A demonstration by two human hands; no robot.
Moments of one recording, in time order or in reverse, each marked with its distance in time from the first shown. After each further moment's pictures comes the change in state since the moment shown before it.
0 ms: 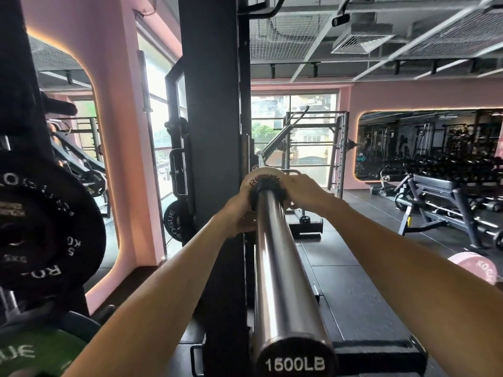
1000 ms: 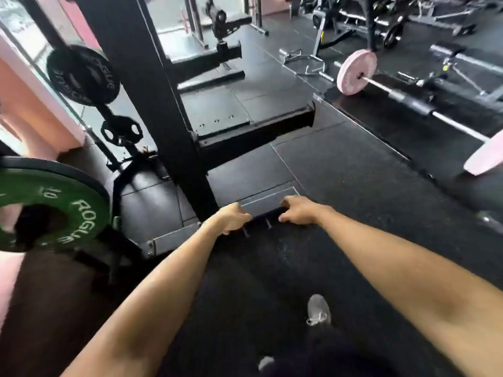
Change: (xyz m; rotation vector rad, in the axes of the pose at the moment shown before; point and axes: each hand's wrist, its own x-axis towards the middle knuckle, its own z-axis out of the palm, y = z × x) left_hand -0.327 -0.364 0.046 1.027 -0.546 -0.327; right_hand -0.514 0.142 0.158 -0.160 -0.575 0.723
